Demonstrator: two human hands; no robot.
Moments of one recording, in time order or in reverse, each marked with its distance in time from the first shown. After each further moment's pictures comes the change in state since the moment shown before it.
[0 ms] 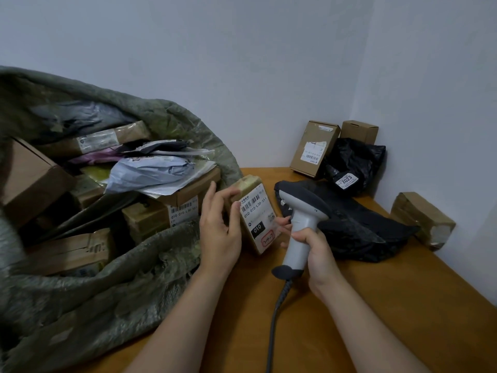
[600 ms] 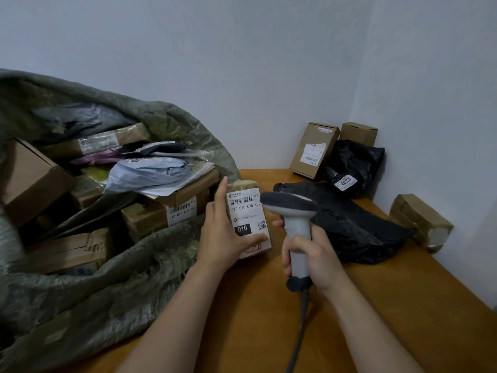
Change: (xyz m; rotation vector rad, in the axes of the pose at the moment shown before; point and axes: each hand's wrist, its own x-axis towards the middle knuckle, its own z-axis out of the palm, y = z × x) left_hand 0.004 -0.004 0.000 0.227 -0.263 -0.108; right_hand -0.012 -0.028 -0.005 -0.125 -0.230 0.005
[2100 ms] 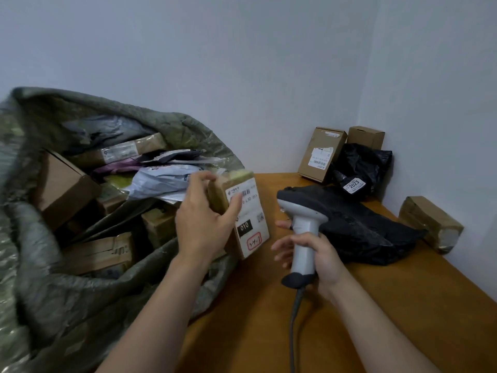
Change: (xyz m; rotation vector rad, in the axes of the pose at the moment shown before) left_hand 0.002 0.035 -0.073 0.066 0.316 0.124; right_hand 0.003 0.004 0.017 0.200 0.014 0.110
